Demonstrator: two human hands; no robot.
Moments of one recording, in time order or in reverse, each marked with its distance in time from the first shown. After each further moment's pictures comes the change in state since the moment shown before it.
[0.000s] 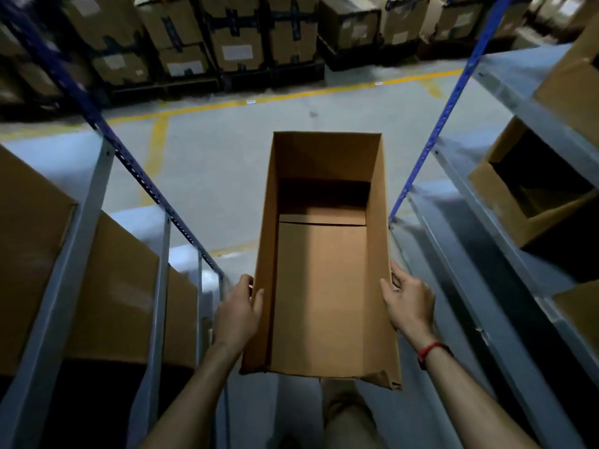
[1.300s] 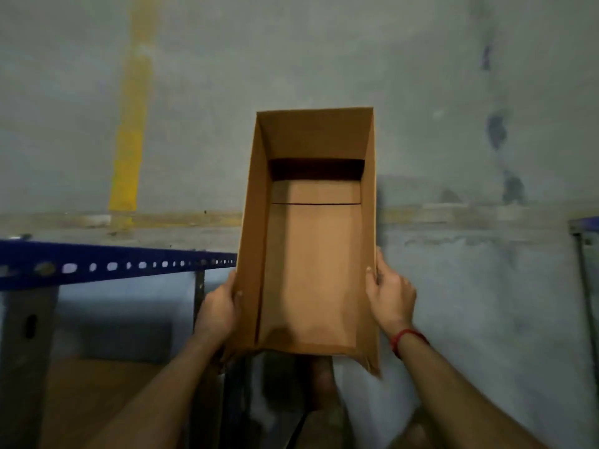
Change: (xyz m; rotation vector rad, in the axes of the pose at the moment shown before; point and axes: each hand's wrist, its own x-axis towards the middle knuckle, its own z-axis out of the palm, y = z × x) left_hand 0.474 -0.365 0.208 -0.021 -0.356 -0.519; right_hand 0.317 0.002 0.628 -0.171 -0.398 -0.104
